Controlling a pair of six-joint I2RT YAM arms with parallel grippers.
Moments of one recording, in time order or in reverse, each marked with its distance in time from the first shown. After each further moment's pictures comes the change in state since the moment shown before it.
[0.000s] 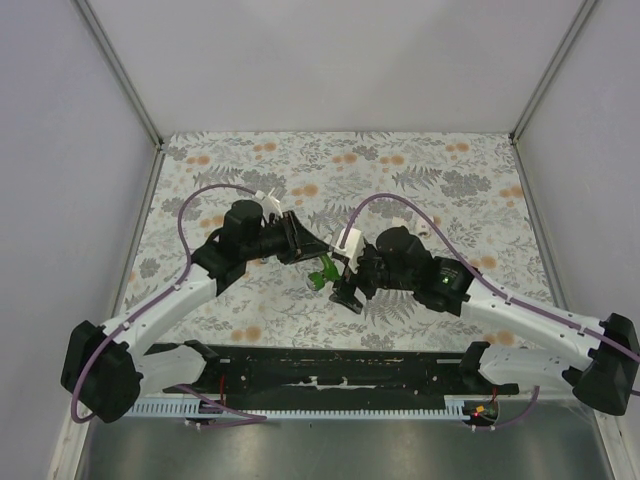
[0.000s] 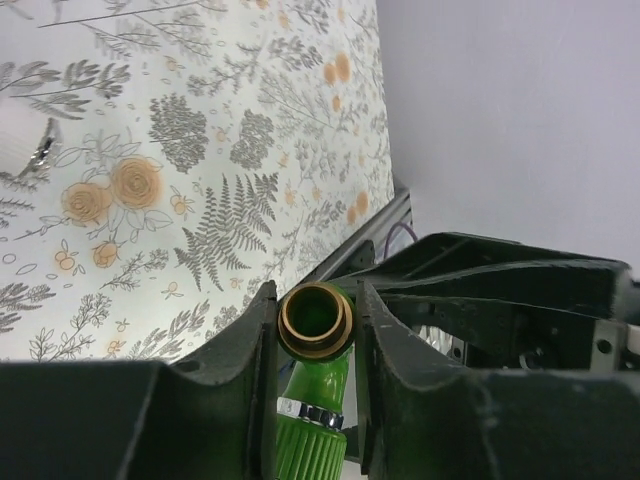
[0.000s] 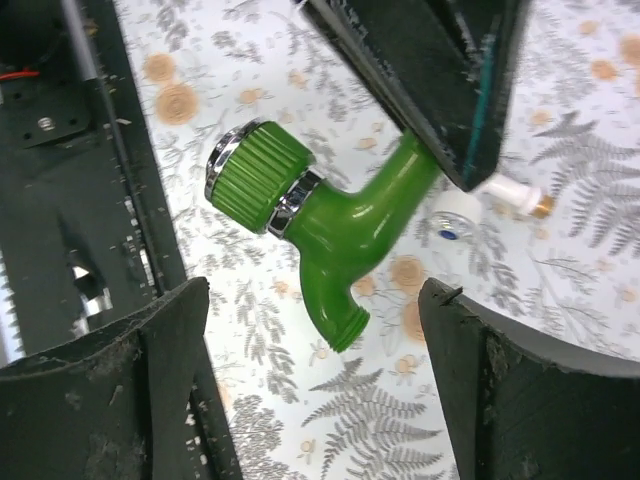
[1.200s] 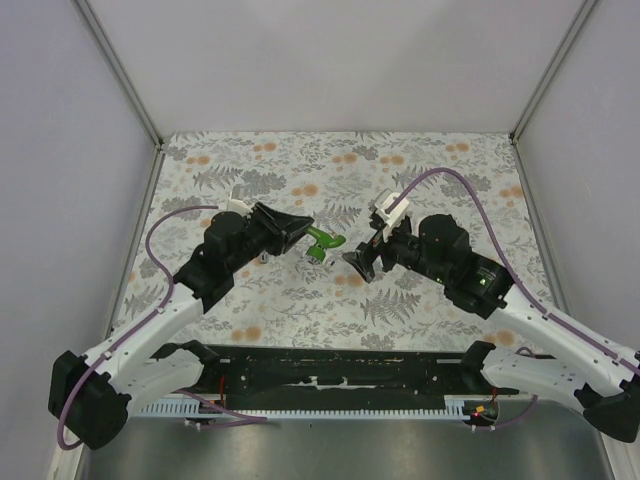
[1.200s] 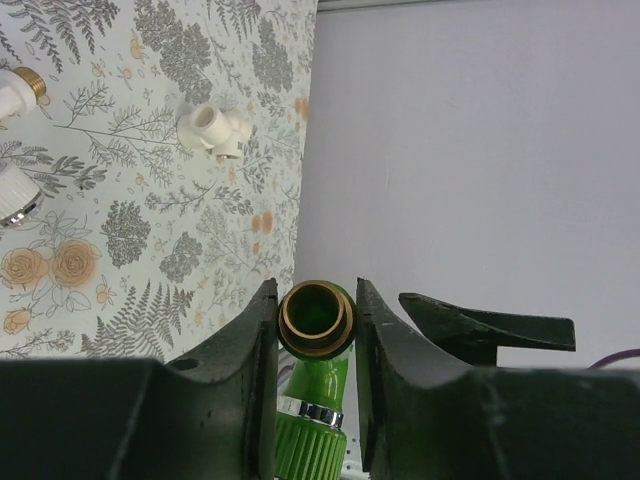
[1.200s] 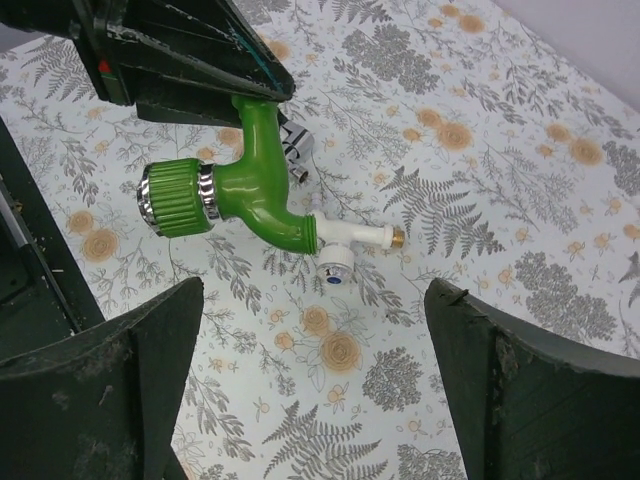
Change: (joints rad) left arm 0.000 -0.169 -0.106 0.132 -0.396 -0.432; right arm -0.109 -0.171 0.037 0.061 0.219 0.118
